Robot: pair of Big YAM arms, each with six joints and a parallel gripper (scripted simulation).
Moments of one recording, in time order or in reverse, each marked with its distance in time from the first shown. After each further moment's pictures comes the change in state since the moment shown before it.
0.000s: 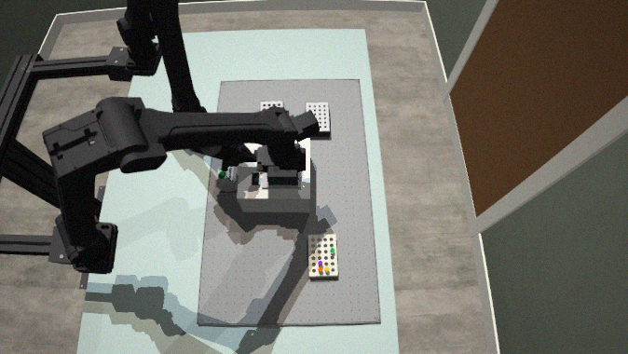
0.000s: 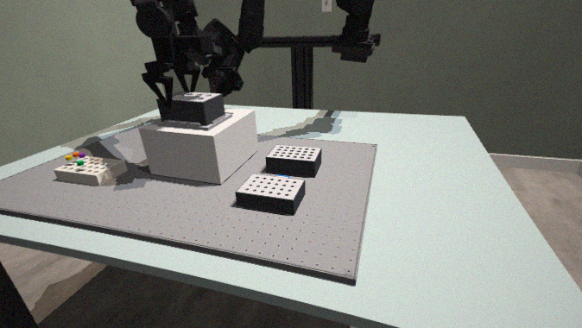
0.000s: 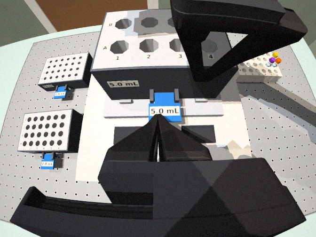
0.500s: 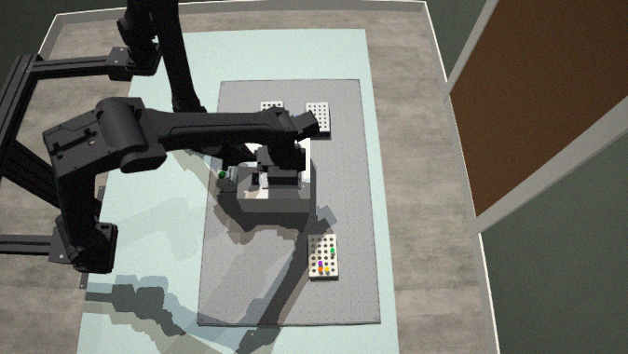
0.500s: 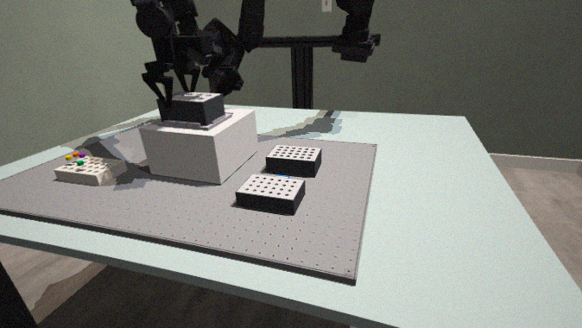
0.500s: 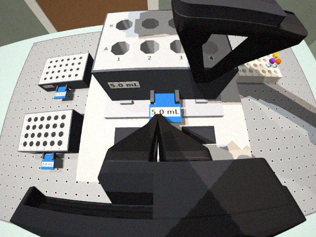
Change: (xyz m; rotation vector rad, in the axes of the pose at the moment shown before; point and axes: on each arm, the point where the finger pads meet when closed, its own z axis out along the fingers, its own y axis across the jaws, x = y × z) left arm -0.001 0.001 0.000 0.000 0.000 -0.002; right arm 0.000 0.000 0.000 0.000 0.000 0.000
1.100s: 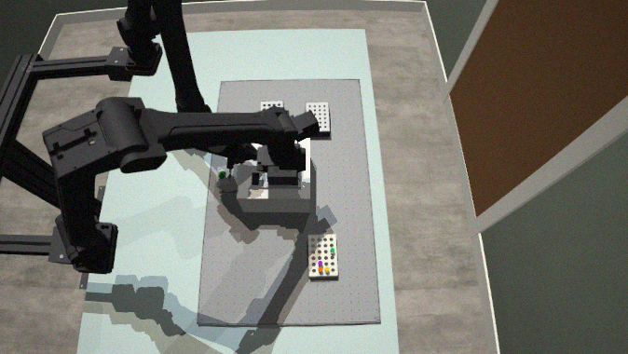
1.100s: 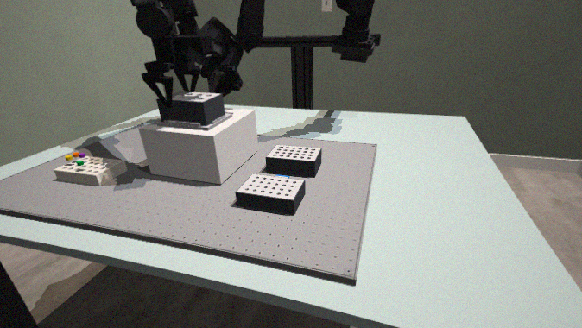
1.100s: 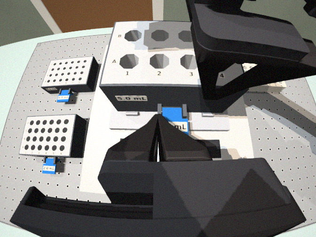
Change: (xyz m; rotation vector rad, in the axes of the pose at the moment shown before) left arm -0.011 0.007 0.009 -0.021 -0.008 -0.024; right arm 0.000 0.000 0.000 0.000 0.000 0.000
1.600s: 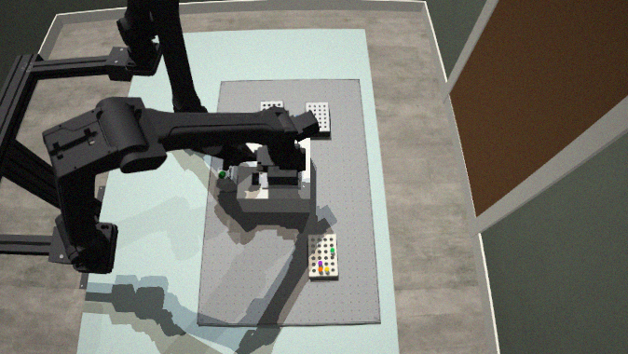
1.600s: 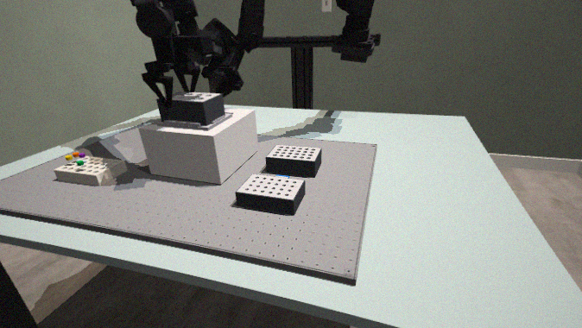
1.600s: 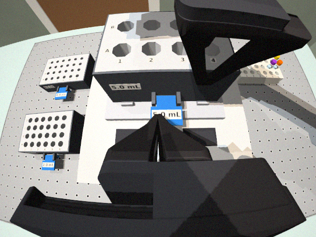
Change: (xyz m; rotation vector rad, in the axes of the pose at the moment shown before) left arm 0.009 -0.005 -0.008 0.015 0.007 0.023; right arm 0.000 0.000 0.000 0.000 0.000 0.000
